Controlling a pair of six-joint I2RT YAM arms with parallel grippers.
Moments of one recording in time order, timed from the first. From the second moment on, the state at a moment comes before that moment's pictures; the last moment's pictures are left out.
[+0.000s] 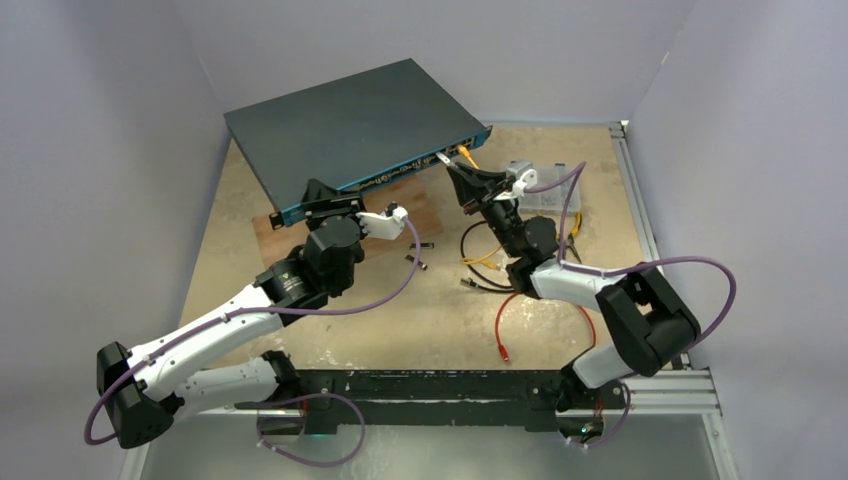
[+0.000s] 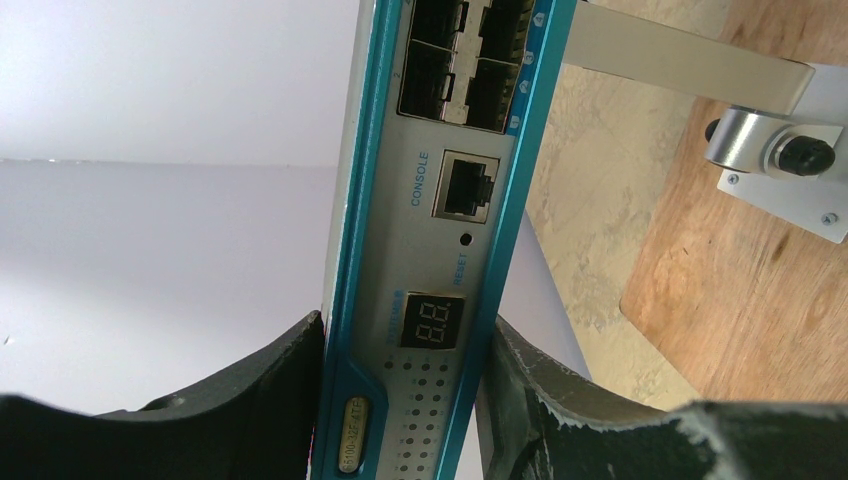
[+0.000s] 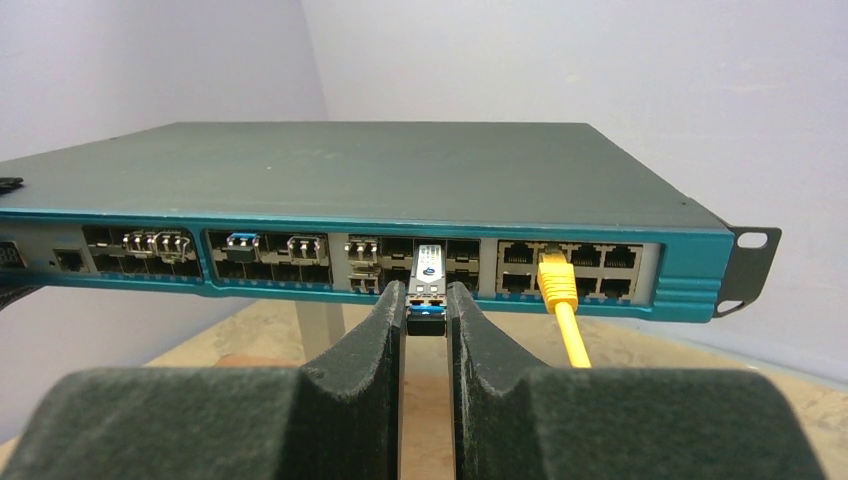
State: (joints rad) left arm -0.90 0.99 0.88 -0.15 -0.97 1.16; right arm 0.58 1.49 0.63 1.34 -0.03 0.20
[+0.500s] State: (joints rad) left arm -0.90 0.99 0.88 -0.15 -0.97 1.16; right arm 0.58 1.50 0.63 1.35 -0.01 0.20
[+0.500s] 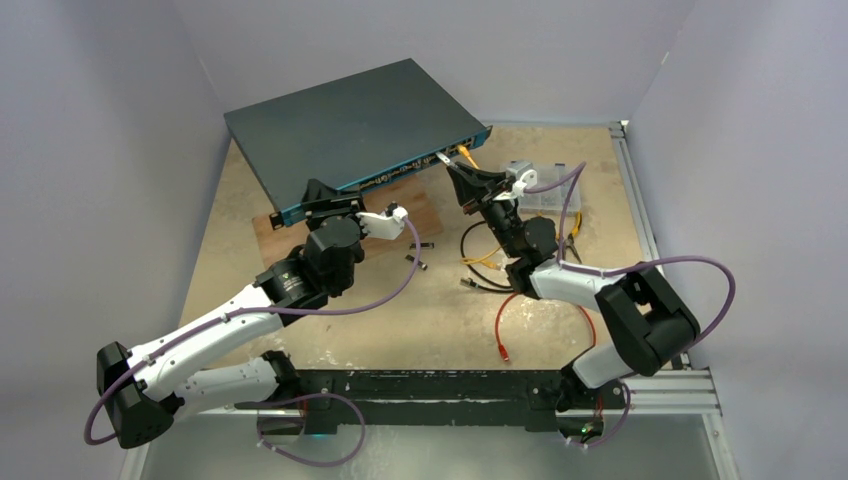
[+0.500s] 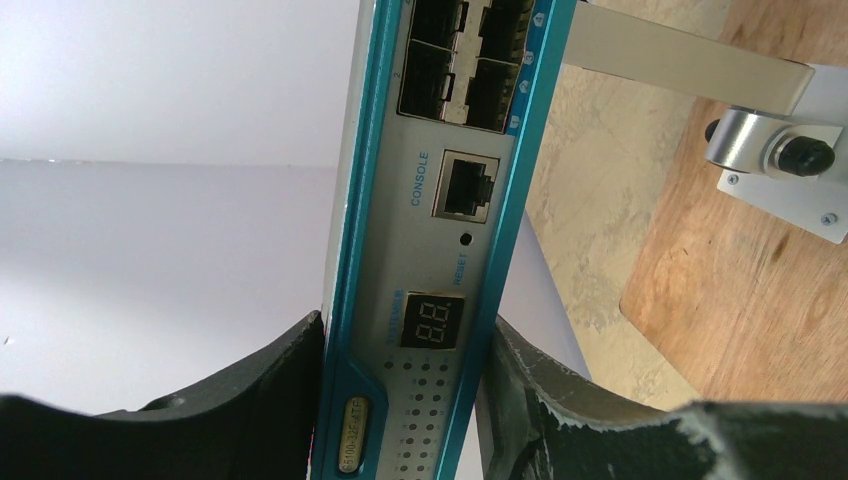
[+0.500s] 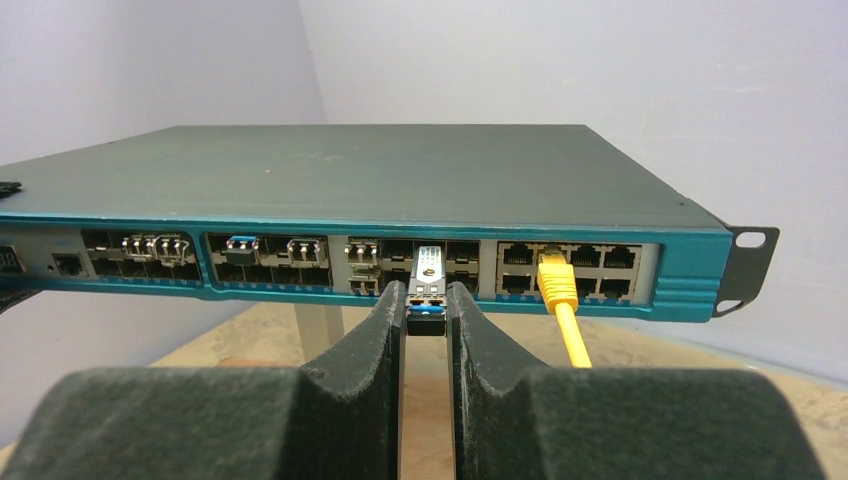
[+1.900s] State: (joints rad) left arm -0.90 0.99 0.88 -0.15 -0.97 1.16; right arm 0.58 1.48 0.63 1.34 -0.01 0.20
